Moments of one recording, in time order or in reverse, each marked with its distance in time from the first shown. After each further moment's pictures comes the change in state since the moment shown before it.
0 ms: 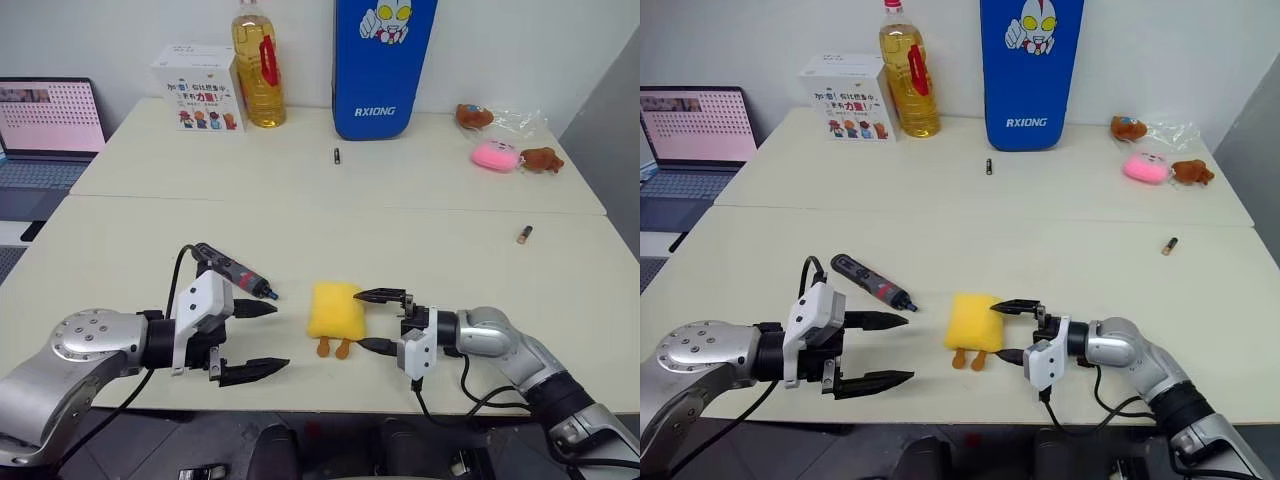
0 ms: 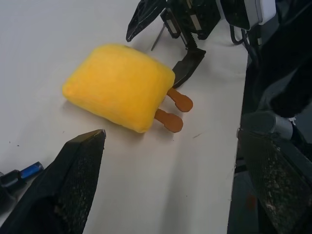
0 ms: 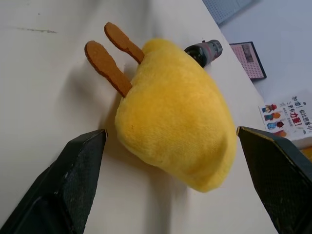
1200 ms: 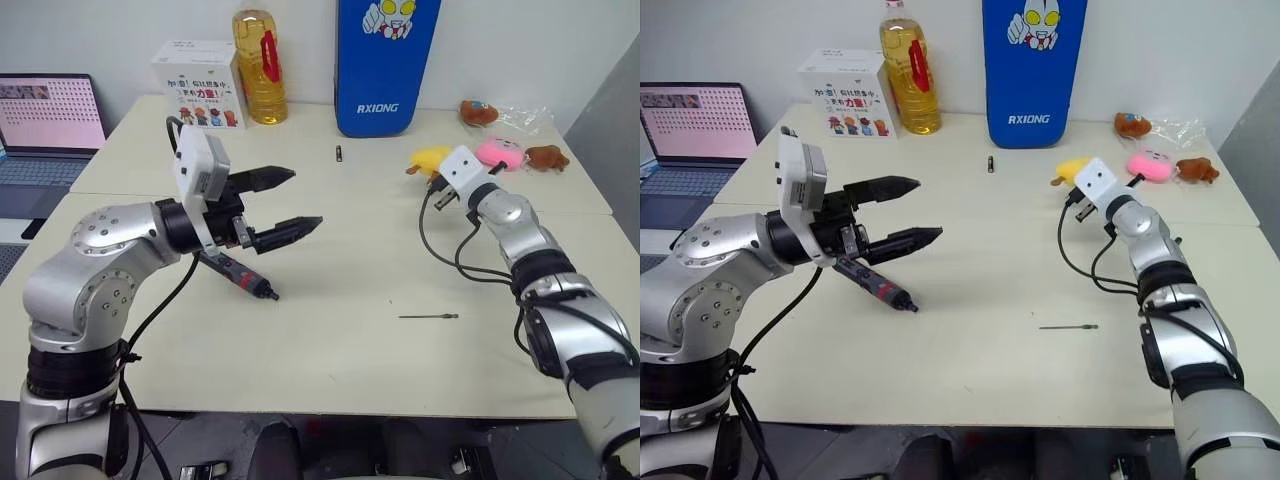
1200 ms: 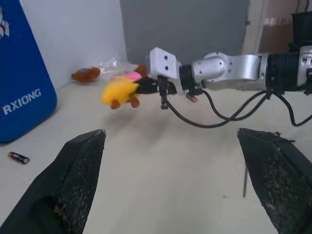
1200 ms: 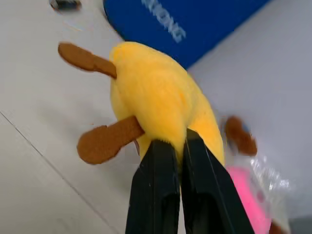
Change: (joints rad) left arm -0.640 -0.258 -0.057 0.236 -0.059 0.050 0.232; right arm -0.779 0.121 -0.299 0.980 0.051 0.690 -0.390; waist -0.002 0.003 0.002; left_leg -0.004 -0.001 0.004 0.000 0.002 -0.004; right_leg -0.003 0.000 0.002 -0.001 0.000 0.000
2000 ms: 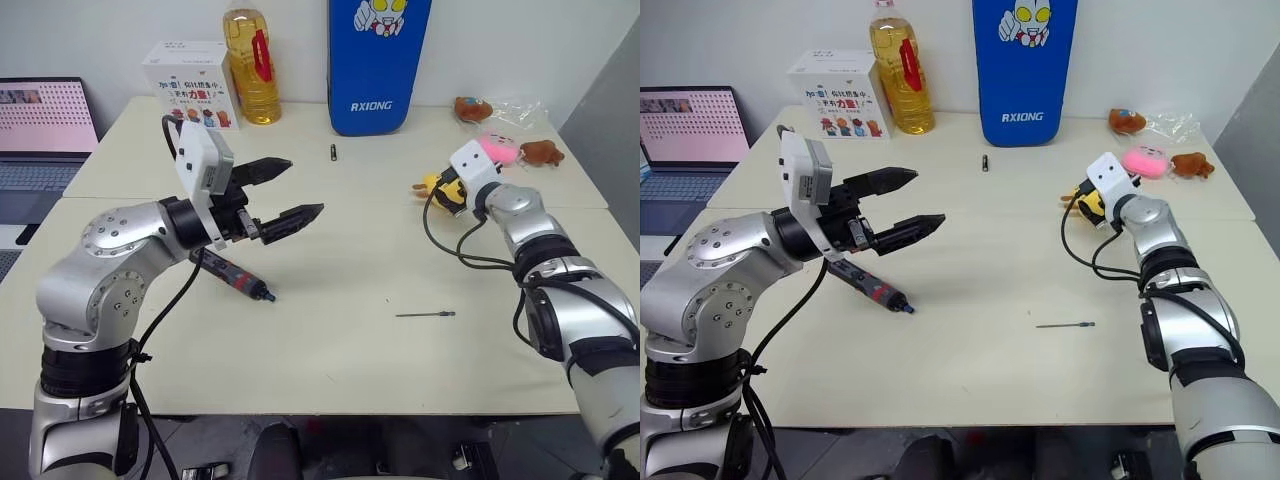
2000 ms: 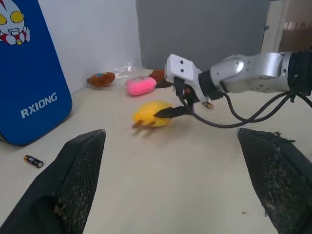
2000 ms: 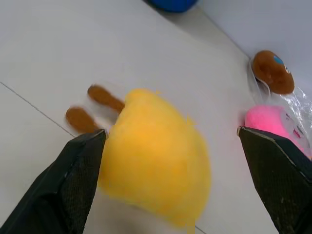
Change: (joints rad) left arm 0.020 -0.004 -0.001 0.001 0.027 -0.014 0.052; right arm -0.036 -0.038 -0.046 -0.016 0.066 0.065 0.229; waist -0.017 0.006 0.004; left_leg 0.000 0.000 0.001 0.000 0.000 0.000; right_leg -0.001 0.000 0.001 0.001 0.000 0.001
